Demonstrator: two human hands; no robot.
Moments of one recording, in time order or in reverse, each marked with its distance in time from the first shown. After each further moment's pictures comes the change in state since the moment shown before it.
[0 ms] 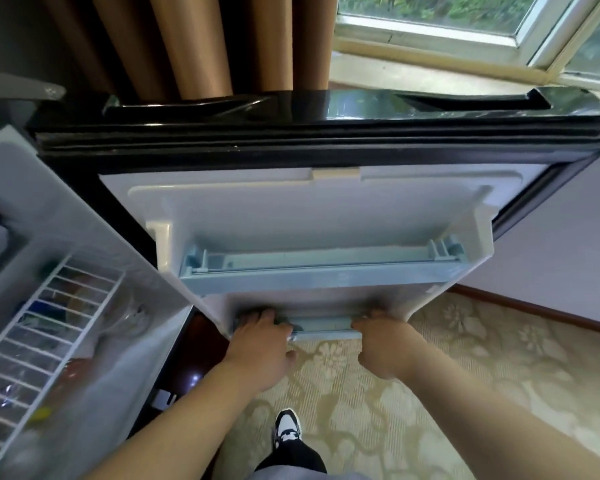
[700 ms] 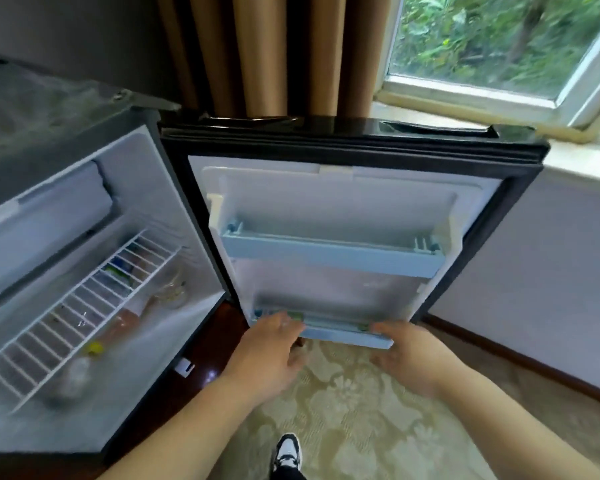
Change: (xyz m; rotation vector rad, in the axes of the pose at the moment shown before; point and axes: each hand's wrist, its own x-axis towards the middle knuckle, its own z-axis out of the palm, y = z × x) left_hand -0.081 0.038 -0.001 -0.209 0.310 -0.027; right_hand -0.060 0.043 0.005 0.369 0.260 -0.127
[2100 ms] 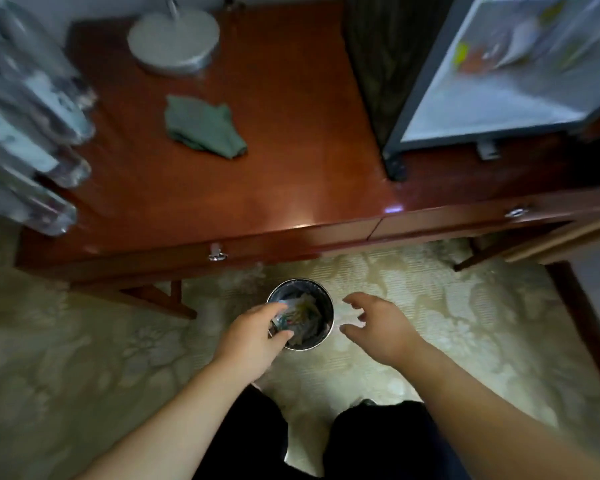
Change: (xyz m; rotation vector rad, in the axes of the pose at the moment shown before) left_hand -0.449 -0.097 0.342 -0.704 0.327 -1.131; right_hand -0.092 -0.150 0.436 -0.304 -0.518 -0.598
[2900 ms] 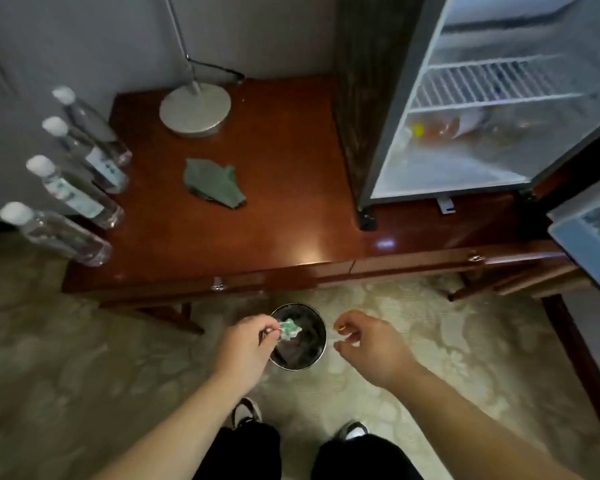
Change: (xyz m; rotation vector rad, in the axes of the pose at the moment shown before) left_hand -0.039 0.087 -0.051 -0.059 0.253 -0.002; right_hand -0.049 -0.012 -0.076 0.111 0.049 -0.105
